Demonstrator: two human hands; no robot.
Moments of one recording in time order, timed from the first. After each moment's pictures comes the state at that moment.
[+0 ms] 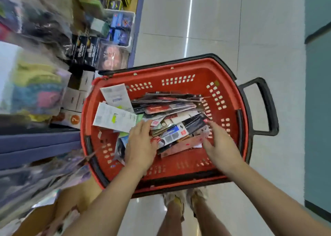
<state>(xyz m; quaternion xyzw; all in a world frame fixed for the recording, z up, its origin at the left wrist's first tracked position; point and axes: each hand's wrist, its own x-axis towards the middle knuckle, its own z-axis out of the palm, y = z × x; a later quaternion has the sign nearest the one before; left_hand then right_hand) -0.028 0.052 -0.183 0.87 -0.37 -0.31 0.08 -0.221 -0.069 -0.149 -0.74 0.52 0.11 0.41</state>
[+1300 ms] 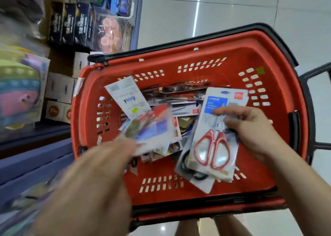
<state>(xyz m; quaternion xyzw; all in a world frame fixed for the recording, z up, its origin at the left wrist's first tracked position) 0.058 0.094 -0.163 0.84 -0.35 -0.38 0.17 -0.158 -0.122 -0.200 -0.44 0.60 -0.03 0.67</state>
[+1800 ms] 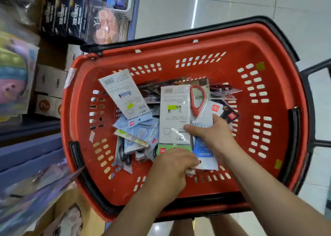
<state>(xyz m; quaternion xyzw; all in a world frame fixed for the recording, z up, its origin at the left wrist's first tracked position) -0.046 0.061 -0.228 0.67 -0.55 -0.43 0.25 -0.132 -0.074 -0.236 -0.38 0.63 -0.01 0.68</state>
